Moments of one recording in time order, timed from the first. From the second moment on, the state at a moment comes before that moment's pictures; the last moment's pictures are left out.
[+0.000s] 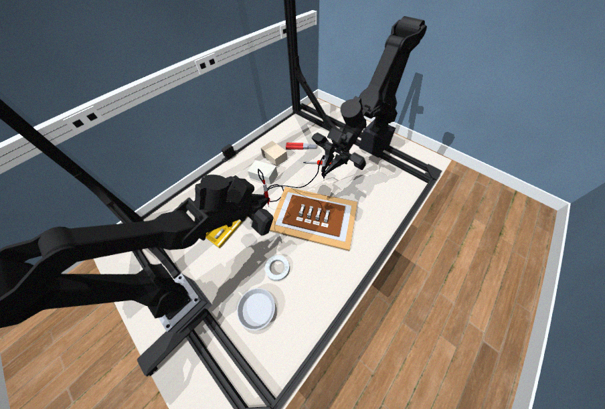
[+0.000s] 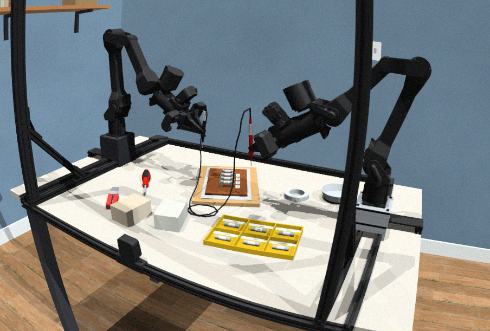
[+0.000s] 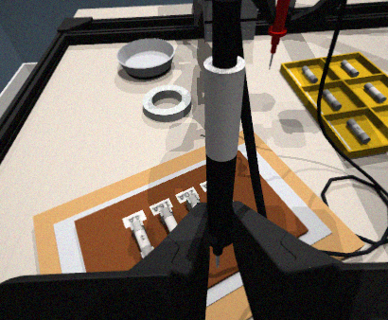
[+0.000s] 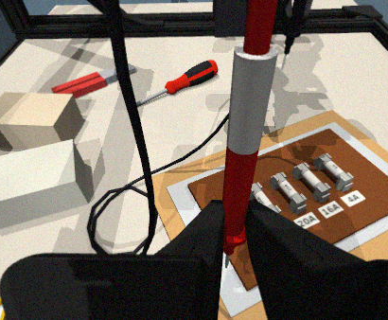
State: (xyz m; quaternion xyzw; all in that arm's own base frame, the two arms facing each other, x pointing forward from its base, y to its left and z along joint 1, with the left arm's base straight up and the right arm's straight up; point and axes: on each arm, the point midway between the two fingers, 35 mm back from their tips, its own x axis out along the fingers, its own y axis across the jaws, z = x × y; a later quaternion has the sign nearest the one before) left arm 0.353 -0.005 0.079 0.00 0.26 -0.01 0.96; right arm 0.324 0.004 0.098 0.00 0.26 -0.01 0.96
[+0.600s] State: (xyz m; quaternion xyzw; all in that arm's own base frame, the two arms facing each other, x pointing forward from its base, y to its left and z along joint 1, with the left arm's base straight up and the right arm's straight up) left arm 0.350 -0.005 0.075 0.00 0.28 -0.01 0.96; right arm 0.314 0.003 0.086 0.00 0.33 -0.01 0.94
